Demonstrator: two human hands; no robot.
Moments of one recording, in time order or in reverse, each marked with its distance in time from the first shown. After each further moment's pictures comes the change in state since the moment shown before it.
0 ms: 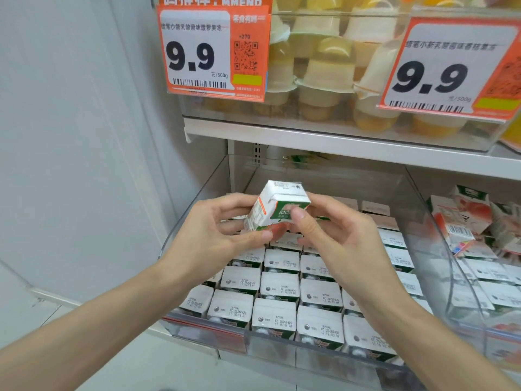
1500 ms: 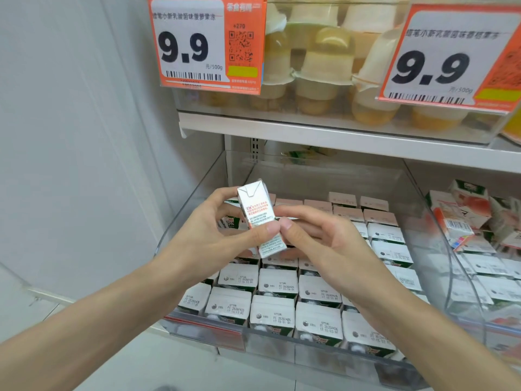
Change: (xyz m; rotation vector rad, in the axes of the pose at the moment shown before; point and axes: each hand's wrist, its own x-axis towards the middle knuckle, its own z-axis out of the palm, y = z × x) left_hand -0.007 0.013 0.002 0.076 0.068 -0.179; right_hand 0.001 0.002 0.002 0.058 -0.227 0.170
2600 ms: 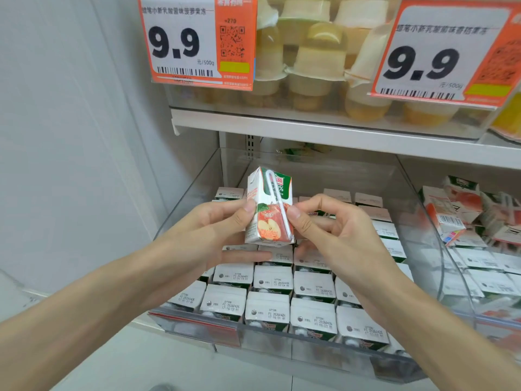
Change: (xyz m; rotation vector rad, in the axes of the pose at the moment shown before) left_hand 0.002 -0.001 -0.004 -0.272 -0.374 -0.034; right_hand -0.004 -0.008 -0.006 0.047 0.171 0.083
